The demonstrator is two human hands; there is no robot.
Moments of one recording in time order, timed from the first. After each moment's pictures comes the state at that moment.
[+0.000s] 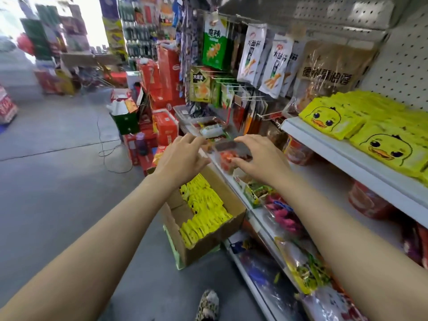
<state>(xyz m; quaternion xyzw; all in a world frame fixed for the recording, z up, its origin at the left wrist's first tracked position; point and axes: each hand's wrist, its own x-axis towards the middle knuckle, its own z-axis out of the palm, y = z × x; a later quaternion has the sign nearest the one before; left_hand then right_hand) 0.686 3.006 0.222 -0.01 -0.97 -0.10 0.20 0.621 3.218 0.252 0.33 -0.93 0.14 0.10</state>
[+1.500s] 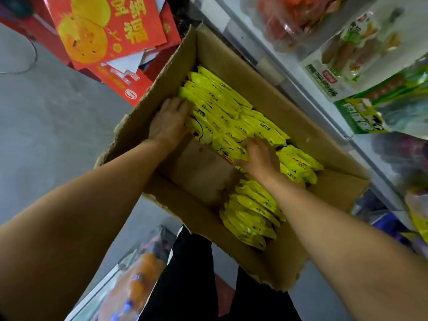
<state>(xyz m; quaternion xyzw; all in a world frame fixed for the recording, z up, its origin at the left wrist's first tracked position) 0.284 2.741 -0.263 -0.08 -0.95 -0.15 -0.24 0.357 2.986 -0.257 -0.04 -0.93 0.14 -0.32</state>
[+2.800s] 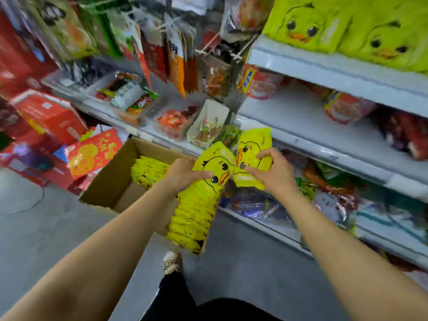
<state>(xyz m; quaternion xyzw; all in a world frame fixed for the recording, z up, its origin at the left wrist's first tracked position) 0.497 2.974 0.046 -0.09 -0.83 -0.49 -0.24 0.585 3.215 0.063 -0.17 -0.87 0.44 0.10</state>
